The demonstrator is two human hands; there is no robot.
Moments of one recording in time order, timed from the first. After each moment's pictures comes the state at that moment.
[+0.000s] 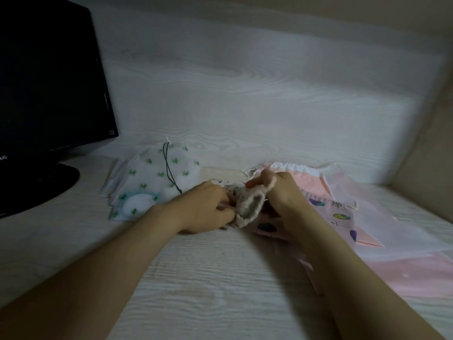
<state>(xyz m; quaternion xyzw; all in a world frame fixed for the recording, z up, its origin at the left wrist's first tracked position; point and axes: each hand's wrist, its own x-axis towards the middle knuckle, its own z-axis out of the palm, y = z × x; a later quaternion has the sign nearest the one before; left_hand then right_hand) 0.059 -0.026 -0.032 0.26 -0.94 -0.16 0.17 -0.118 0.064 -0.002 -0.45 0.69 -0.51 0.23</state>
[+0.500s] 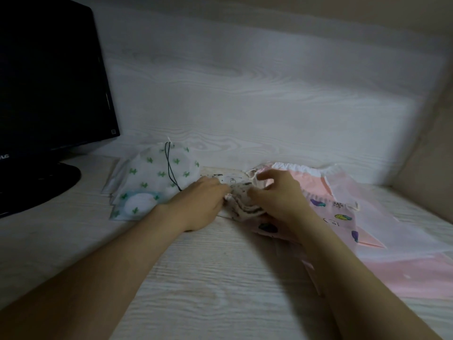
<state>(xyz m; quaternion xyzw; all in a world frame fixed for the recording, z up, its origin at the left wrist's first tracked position) 0.060 -0.038 -0.042 0.29 -0.94 -0.03 0.17 -0.125 0.063 -0.012 -0.52 0.75 -0.39 0.08</state>
